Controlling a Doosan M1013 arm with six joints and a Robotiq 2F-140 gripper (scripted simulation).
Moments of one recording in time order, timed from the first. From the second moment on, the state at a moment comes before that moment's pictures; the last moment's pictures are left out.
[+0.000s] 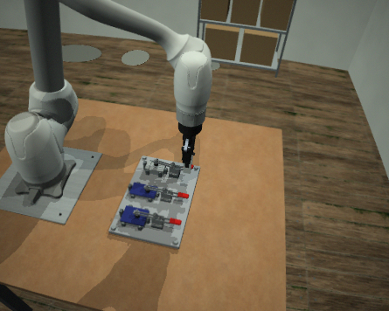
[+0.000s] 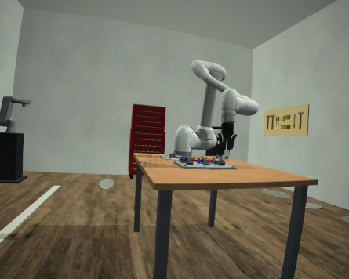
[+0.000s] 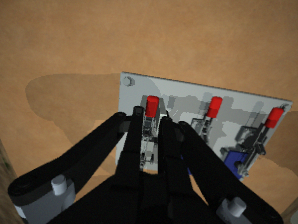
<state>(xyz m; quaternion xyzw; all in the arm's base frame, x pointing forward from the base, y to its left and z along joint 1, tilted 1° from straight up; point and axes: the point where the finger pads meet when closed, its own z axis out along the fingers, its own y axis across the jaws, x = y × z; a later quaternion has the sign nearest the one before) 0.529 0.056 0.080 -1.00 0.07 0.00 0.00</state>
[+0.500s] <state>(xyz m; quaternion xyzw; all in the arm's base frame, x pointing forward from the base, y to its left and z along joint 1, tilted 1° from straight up) 0.521 0.057 0.088 -1.00 0.07 0.00 0.00</state>
